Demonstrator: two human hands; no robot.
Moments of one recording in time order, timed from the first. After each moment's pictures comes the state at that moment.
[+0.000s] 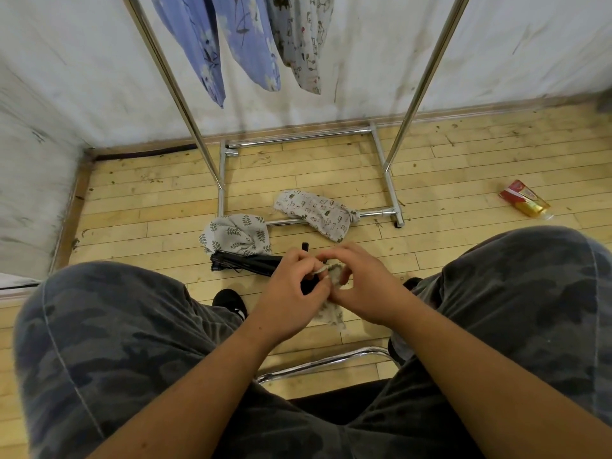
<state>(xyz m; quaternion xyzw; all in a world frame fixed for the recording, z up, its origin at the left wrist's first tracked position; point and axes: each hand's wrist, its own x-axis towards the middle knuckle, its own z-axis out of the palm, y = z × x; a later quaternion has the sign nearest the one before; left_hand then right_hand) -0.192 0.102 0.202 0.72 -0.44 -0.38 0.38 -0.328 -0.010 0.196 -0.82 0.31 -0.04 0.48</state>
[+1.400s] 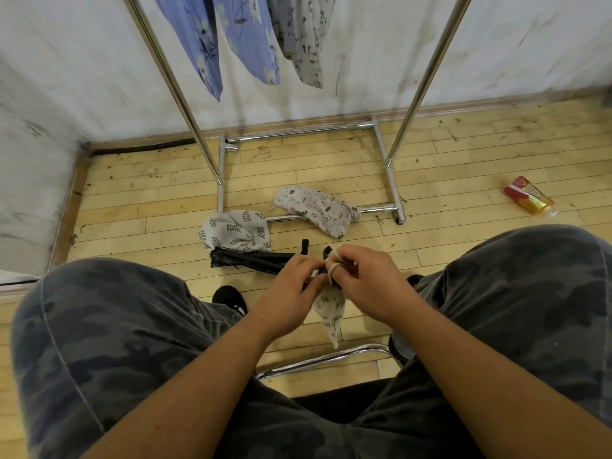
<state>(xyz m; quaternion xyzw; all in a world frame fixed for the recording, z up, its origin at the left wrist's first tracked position) -0.179 0.097 0.164 0.73 -0.47 -0.41 0.27 -0.327 -0.010 0.197 -0.80 0.38 -0.05 0.47</state>
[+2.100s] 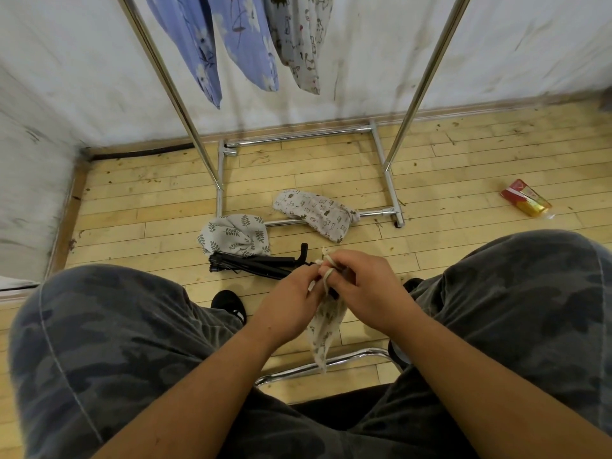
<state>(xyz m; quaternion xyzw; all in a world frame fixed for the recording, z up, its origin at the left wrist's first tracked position) -0.185 0.094 0.165 0.74 -0.47 -0.41 0.26 -0.325 -0.006 0.204 -0.82 0.32 -0.10 0.47</state>
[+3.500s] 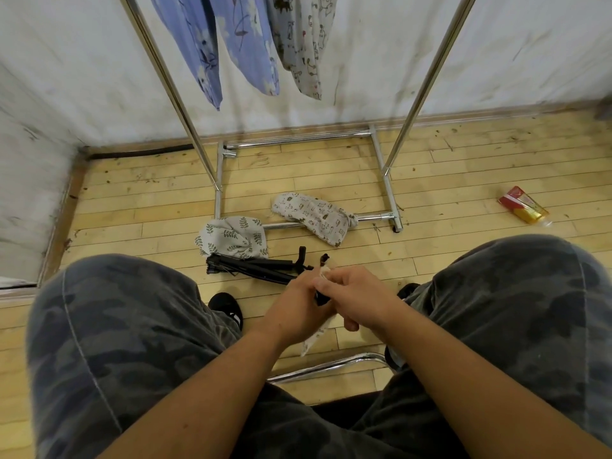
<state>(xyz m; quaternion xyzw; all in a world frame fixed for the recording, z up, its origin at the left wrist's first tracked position) -0.195 0.079 0.146 0.71 -0.49 -0.43 0.28 -0.315 -0.001 0.219 -0.62 0.43 0.04 0.65</state>
